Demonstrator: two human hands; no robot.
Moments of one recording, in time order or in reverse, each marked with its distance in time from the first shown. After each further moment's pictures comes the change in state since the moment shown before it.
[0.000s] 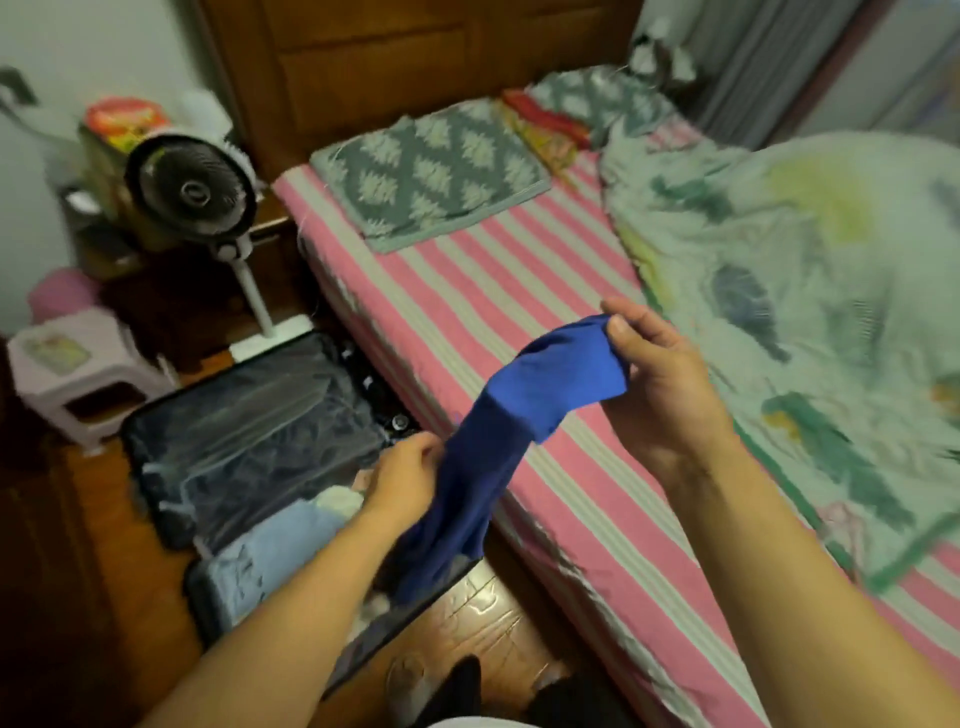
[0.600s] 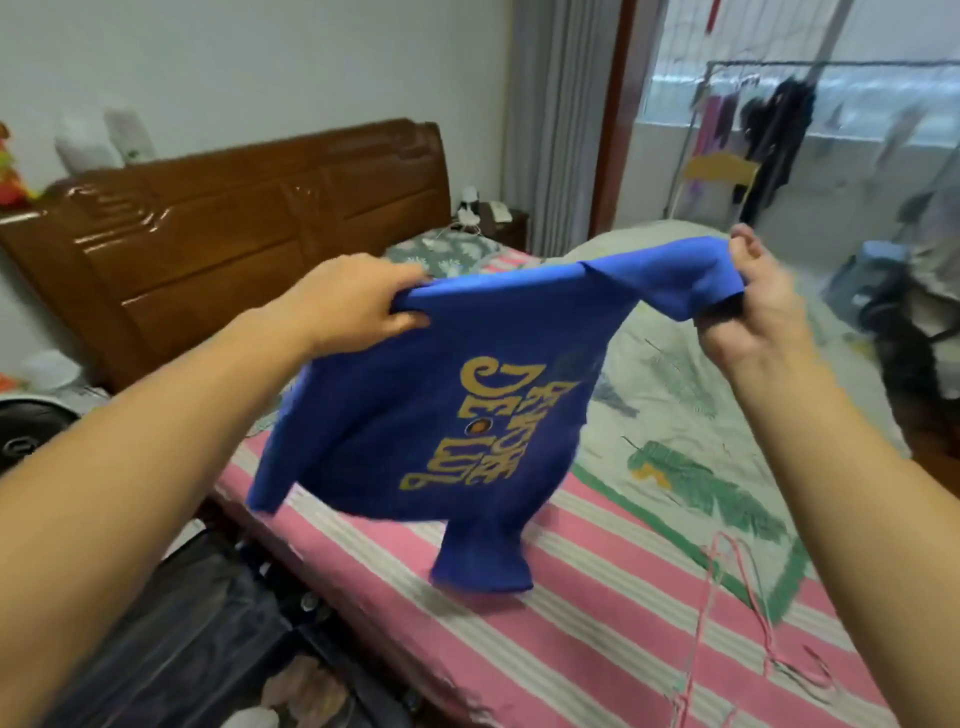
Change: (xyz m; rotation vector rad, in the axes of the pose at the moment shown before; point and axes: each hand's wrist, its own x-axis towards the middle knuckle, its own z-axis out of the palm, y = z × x) left_hand 0.013 0.457 -0.031 0.898 0.170 1.138; right_hand 0.000 -0.303 -0.280 0.350 0.346 -0.554
